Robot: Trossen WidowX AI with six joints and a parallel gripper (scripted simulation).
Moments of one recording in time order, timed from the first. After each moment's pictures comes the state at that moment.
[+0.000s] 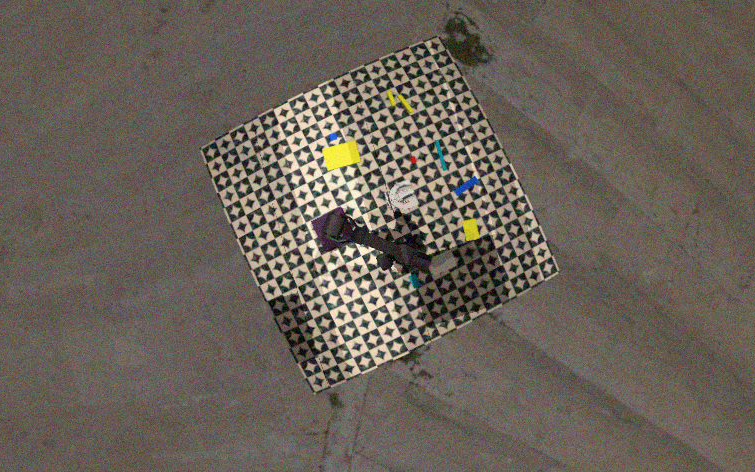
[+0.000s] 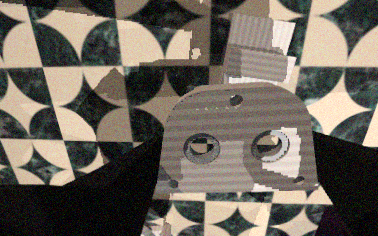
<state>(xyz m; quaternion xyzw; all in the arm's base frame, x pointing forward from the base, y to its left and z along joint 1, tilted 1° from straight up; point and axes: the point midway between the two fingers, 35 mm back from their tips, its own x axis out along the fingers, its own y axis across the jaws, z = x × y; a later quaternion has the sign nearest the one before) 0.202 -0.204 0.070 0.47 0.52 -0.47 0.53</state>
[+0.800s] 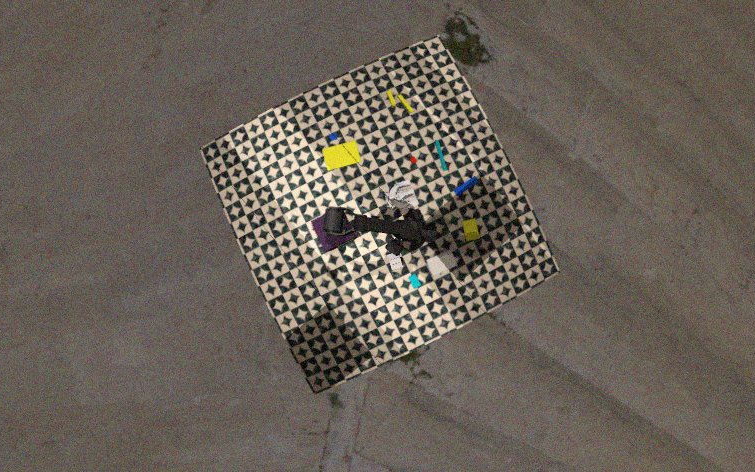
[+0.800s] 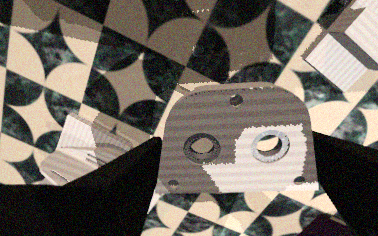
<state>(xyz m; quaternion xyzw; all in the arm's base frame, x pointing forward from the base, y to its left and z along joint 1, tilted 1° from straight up) 0.248 -0.139 0.071 0.34 0.61 -0.33 0.63</state>
